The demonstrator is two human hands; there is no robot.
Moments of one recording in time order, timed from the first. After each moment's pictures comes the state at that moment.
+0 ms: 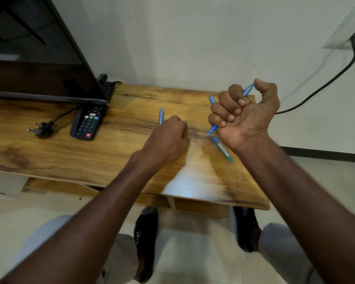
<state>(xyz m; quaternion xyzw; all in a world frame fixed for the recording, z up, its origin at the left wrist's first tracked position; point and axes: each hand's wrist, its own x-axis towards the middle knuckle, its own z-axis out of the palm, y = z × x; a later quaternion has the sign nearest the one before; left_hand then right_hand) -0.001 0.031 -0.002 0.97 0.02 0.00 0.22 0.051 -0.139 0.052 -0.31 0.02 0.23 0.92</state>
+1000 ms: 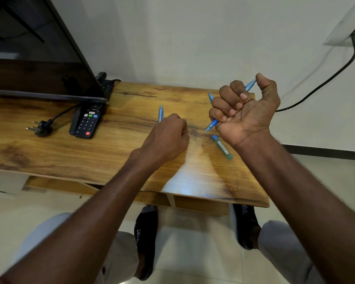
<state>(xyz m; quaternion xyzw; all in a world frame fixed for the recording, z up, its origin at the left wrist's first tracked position) -0.002 0.030 0.000 0.98 0.01 0.00 0.22 0.052 -0.140 0.054 -0.26 0.04 0.24 0.93</state>
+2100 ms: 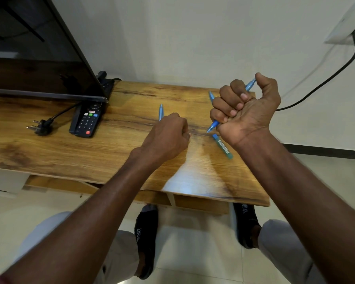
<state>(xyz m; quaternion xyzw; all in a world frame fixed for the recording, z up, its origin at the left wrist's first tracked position) 0.002 0.032 -0.005 0.98 0.01 0.01 0.22 0.051 -0.139 0.055 -0.29 0.03 0.23 0.93</state>
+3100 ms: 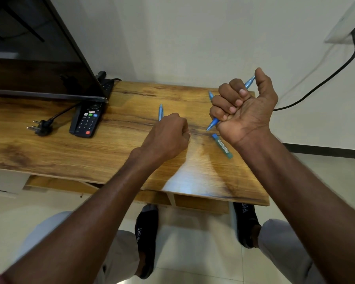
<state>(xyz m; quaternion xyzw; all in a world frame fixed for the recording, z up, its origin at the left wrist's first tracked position) -0.001 0.030 -0.001 0.98 0.01 0.00 0.22 0.052 -0.138 0.057 -0.28 0.05 0.23 0.93</state>
